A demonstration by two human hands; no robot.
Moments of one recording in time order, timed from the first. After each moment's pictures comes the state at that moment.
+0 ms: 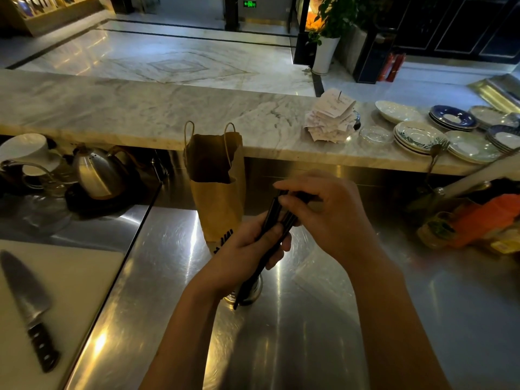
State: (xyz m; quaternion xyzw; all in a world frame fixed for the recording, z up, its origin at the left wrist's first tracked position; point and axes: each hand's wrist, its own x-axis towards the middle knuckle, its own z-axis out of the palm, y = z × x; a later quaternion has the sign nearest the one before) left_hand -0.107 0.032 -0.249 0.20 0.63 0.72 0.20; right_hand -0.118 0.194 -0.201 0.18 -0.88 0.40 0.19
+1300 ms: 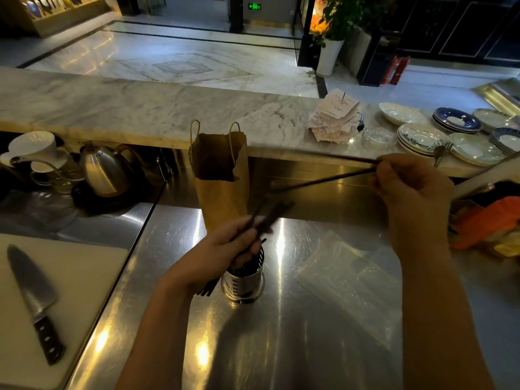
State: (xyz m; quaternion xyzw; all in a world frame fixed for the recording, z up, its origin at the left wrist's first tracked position) left_hand -0.115 -0.010 -0.267 0.17 0.68 0.68 0.23; right_hand -0.116 0.259 -0.200 -0.06 -0.70 0.66 0.27
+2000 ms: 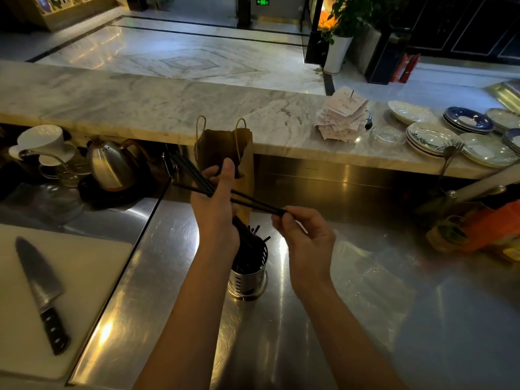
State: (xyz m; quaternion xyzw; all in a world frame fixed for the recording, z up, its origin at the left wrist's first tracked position) left_hand -0.155 0.025 -0.253 -0.17 0.49 0.84 -0.16; right_hand -0.105 0.145 -0.295 -0.08 -0.57 0.80 0.16
